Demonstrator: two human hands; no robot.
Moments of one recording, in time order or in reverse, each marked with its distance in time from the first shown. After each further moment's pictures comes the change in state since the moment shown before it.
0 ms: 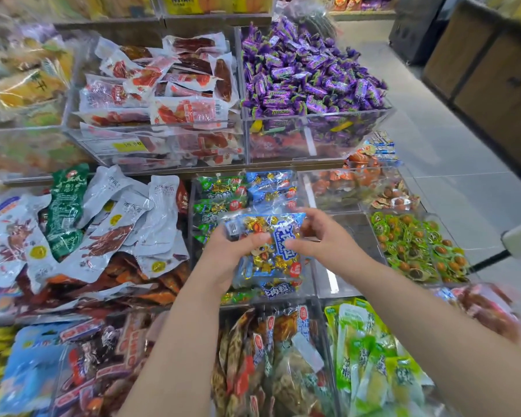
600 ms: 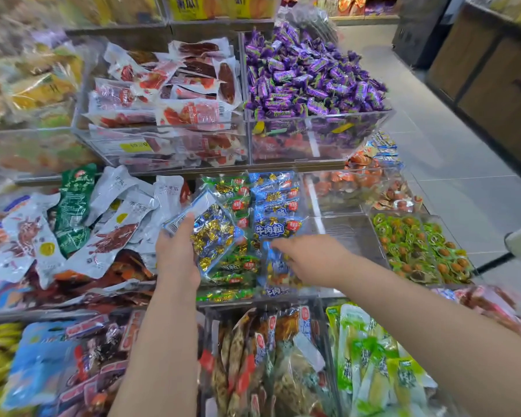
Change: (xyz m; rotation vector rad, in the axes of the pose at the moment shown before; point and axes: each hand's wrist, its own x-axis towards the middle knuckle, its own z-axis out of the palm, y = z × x) left_hand -0.001 0.009 -0.045 -0.295 0.590 0.067; right_hand 0.003 -0.006 0.017 -1.417 -0.261 -0.296
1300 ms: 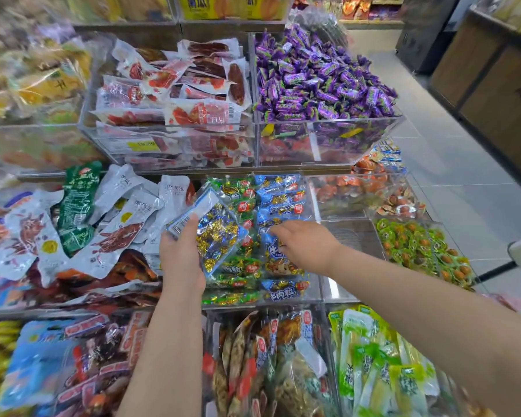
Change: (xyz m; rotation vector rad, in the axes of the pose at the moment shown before) left_hand -0.002 -0.002 -0.001 -0.054 -0.030 0.055; right_hand 0.047 0.022 0.027 -0.063 0.046 -0.045
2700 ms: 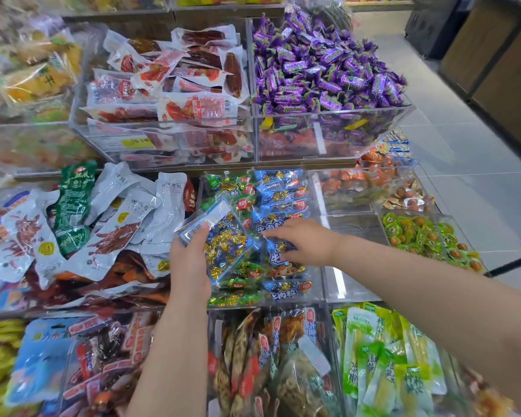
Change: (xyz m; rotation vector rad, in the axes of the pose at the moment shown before) left_hand 0.003 -0.021 -0.002 0.035 -0.072 -0.041; right_hand 0.012 0.013 -0.005 0.271 -0.141 -0.136
